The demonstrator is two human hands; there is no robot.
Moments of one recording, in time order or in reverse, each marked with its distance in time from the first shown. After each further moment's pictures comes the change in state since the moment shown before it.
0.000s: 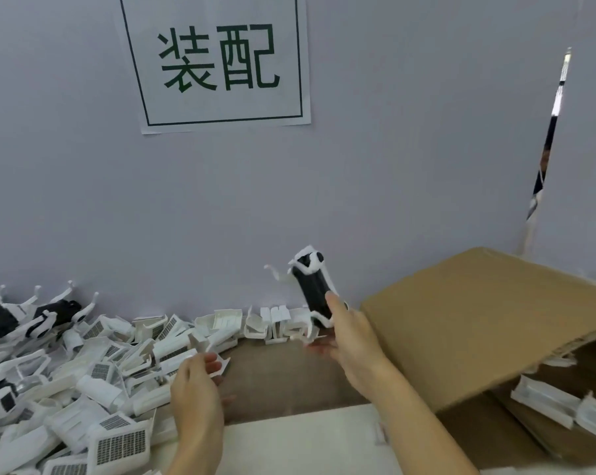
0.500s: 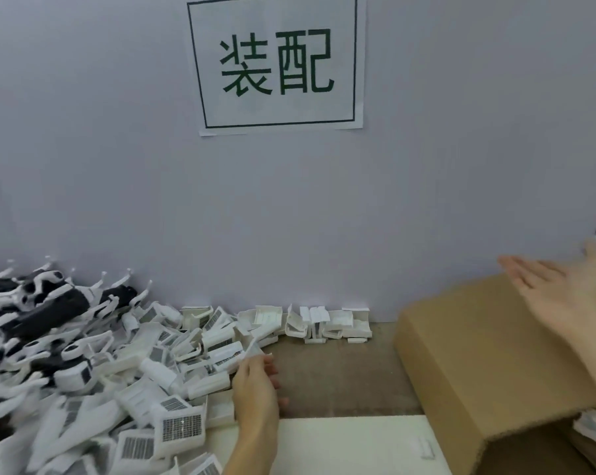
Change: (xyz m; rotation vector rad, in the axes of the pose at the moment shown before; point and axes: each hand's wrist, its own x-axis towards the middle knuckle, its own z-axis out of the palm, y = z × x) left_hand -0.009 -0.002 0.010 -0.017 -0.053 -0.172; right_hand 0.016 -0.111 -0.137 0.633 0.400 -0.111
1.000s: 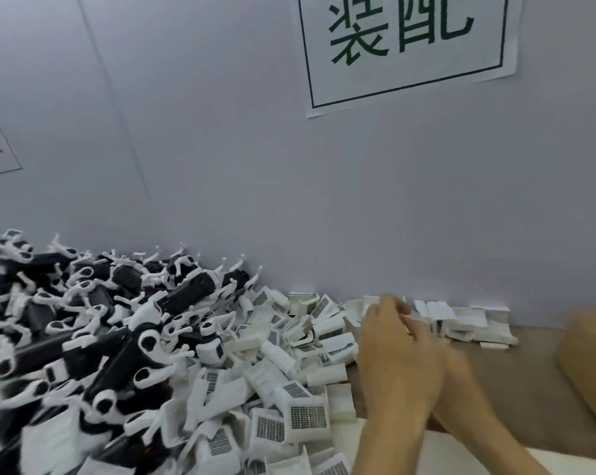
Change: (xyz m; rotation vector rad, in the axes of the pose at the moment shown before) left_hand -0.031 0.063 0.004 0.617 -0.083 0.626; right_hand -0.096 0.268 0.048 -1.068 -0.620 -0.136
